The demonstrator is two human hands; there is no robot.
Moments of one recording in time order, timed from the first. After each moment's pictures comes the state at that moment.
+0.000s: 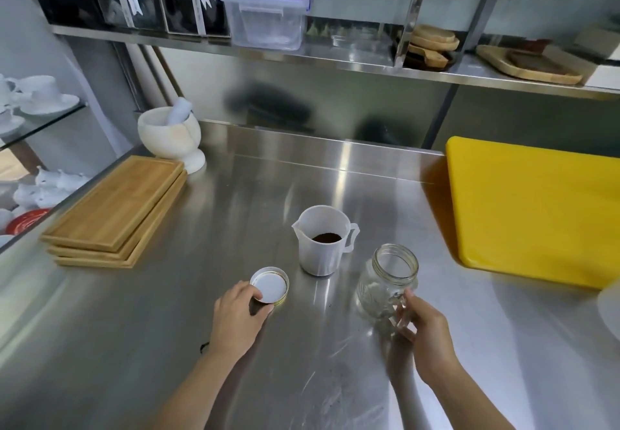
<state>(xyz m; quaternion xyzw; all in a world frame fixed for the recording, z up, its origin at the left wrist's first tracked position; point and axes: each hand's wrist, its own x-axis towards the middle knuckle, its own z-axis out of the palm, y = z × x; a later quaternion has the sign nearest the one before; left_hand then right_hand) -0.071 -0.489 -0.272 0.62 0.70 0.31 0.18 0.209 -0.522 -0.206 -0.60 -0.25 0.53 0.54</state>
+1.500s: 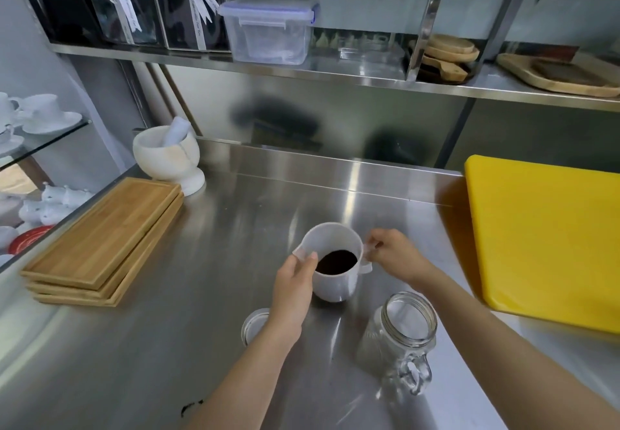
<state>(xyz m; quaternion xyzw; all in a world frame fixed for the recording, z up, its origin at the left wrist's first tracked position) 0.026 -0.412 -0.165 0.35 0.57 0.53 0.52 0.193 -0.349 -0.141 -0.61 -0.70 0.31 0.21</state>
